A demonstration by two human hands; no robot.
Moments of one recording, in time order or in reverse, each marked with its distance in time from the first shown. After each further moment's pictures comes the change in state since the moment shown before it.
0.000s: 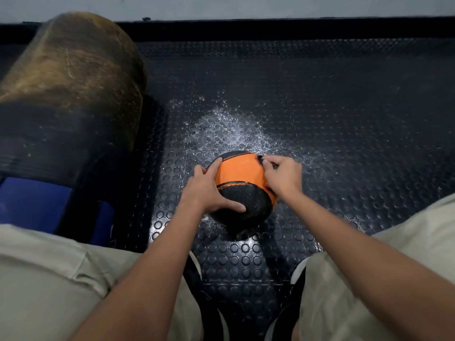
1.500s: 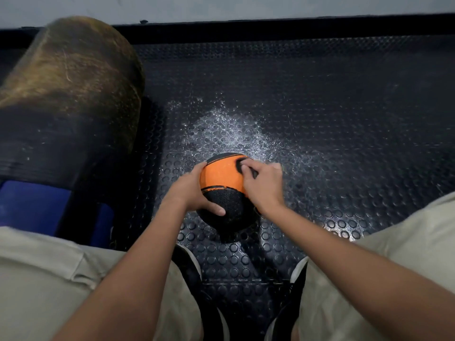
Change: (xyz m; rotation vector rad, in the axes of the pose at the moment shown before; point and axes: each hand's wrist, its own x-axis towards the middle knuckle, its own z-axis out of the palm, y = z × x) left_hand -0.003 -0.017 -0.023 -0.021 -0.054 -0.015; right_hand -0.038 -0.017 0.021 0.019 -0.018 -0.150
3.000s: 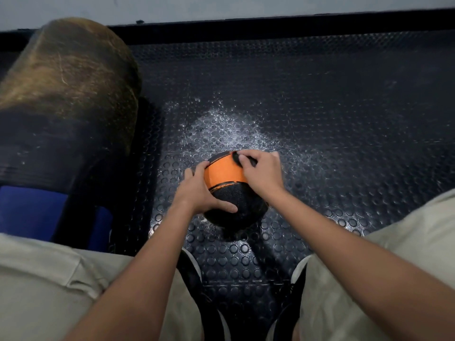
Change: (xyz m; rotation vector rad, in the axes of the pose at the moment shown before) left_hand 0.001 0.016 0.015 -0.072 0.075 -0.009; right_hand 0.027 -0.007 -0.005 0.058 -0.064 0.031
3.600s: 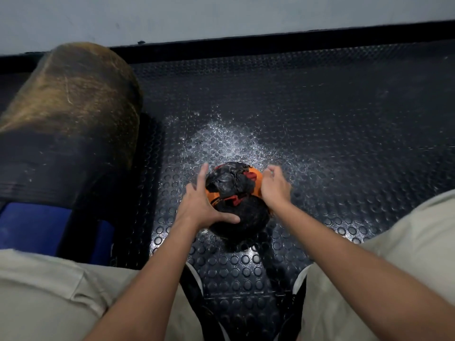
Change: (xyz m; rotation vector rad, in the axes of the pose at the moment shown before) left_hand -0.011 0.007 0.006 -0.024 0.044 0.015; right_hand 0.000 0.028 -0.007 0.069 0.018 0.367
